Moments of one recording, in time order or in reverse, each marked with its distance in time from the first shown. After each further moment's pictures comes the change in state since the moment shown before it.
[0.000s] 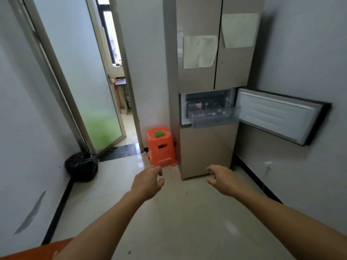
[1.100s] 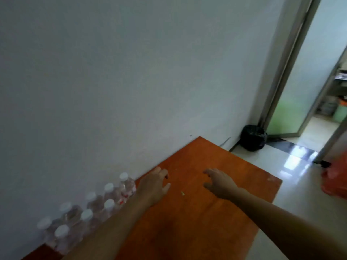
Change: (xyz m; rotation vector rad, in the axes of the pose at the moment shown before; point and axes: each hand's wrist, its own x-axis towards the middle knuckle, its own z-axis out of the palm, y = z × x) left_hand -0.742 -0.288 -0.189 0.135 0.281 -0.896; right_hand -0.398 -0.608 0.261 -0.106 -0.496 -0.968
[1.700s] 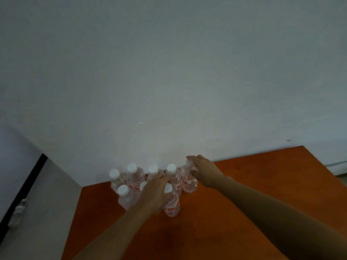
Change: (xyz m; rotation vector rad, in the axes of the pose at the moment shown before) left_hand -0.074 -0.151 0.028 -0.109 0.038 -0.631; right_hand 0.162 -0.214 0.120 0.034 -0.268 -0.684
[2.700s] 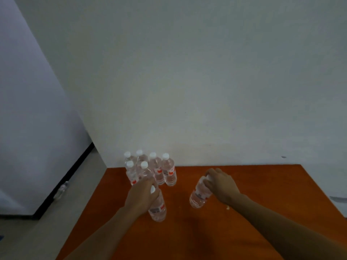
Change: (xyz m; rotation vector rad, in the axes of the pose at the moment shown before) left_hand -0.150 0.141 -0.008 0.079 0.265 -0.286; right_hand -0.180 0.068 -0.064 -0.041 0.138 -0.147
